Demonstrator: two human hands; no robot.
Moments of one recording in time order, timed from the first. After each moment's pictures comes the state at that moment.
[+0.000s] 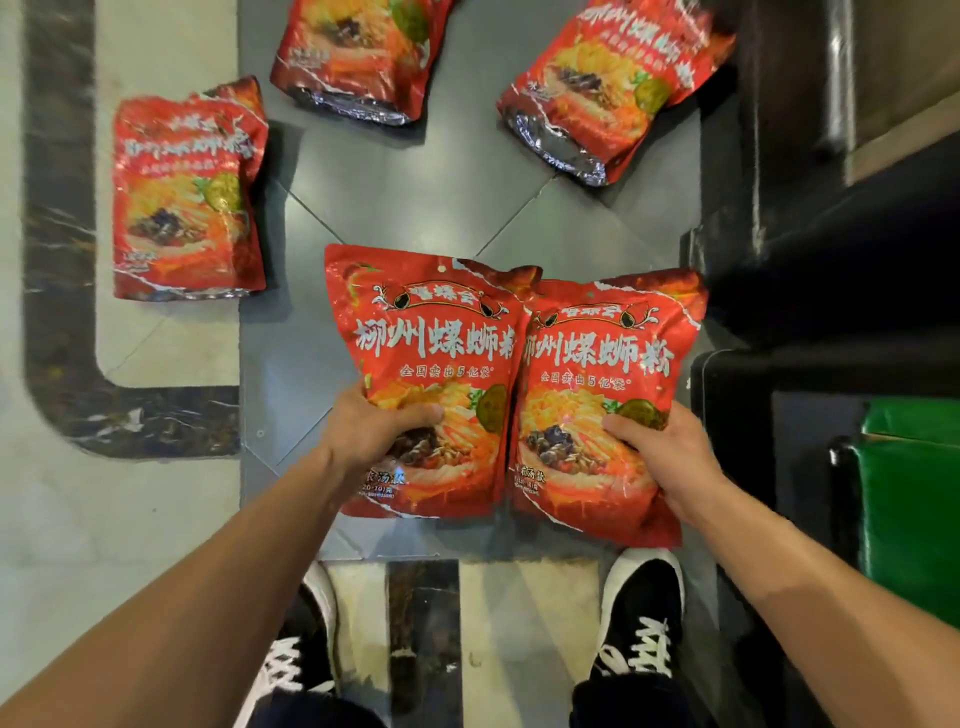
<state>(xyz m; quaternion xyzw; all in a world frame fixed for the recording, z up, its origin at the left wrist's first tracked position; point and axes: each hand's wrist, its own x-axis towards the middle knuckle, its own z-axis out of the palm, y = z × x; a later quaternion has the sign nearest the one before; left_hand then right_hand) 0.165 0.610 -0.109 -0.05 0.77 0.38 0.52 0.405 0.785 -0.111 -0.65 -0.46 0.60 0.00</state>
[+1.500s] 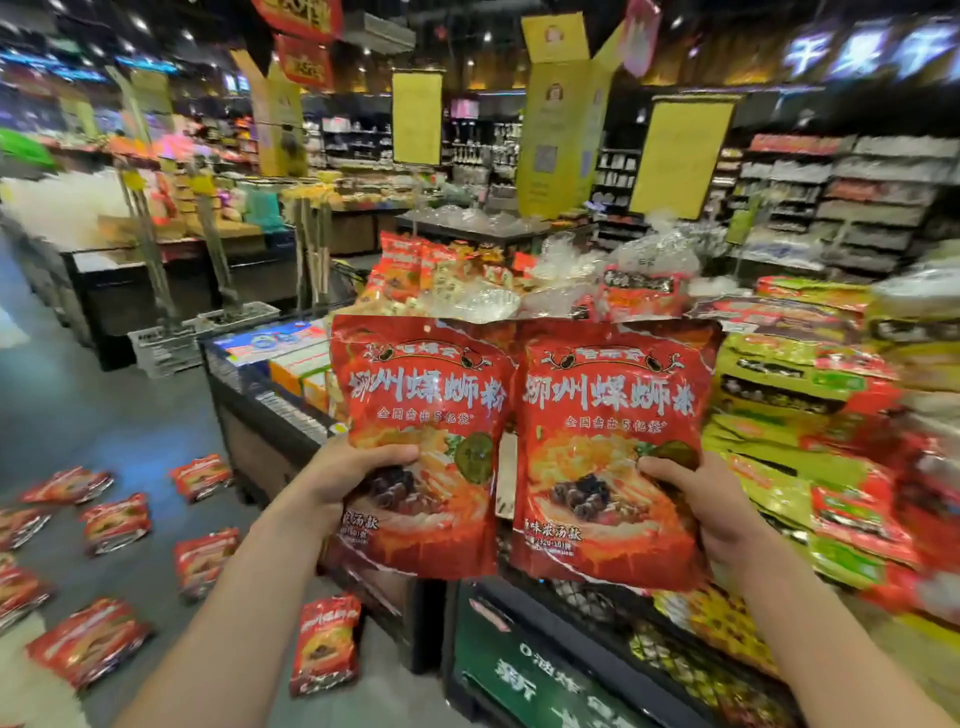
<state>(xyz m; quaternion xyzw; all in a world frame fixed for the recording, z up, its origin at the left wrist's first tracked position) 0.224 0.624 0.864 0.49 0.44 0.44 0.61 0.583 0.524 0.873 -0.59 -0.41 0.38 0.58</state>
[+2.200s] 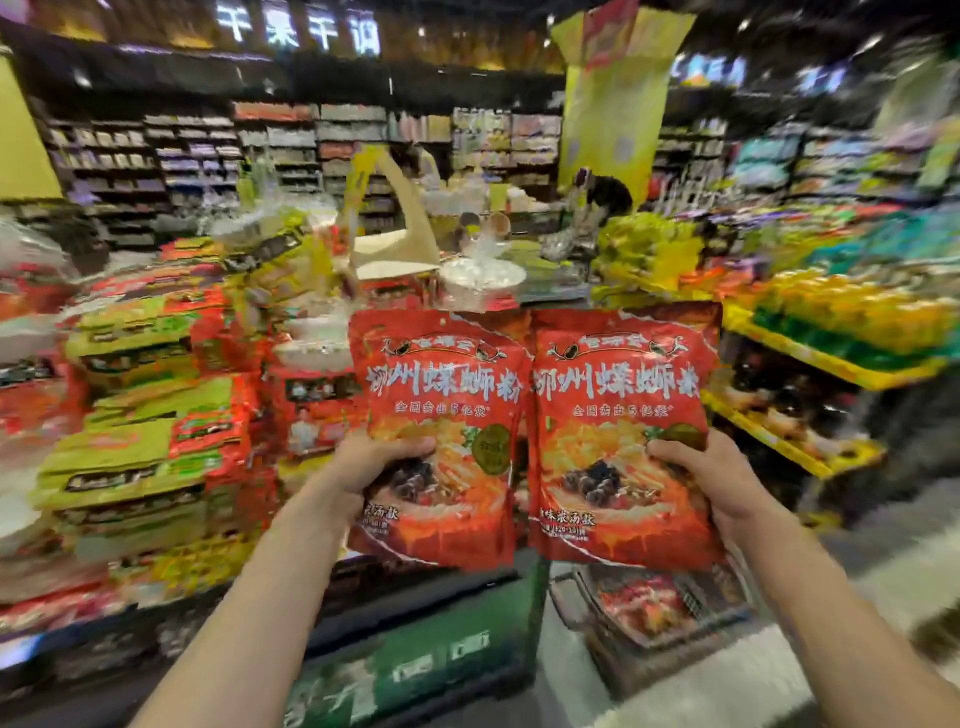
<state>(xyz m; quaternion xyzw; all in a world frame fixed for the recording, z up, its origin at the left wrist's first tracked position) 0.752 0.241 0.877 0.64 0.20 0.09 0.73 0.885 -0.102 0.859 -0.70 -0.10 0.07 0.70</state>
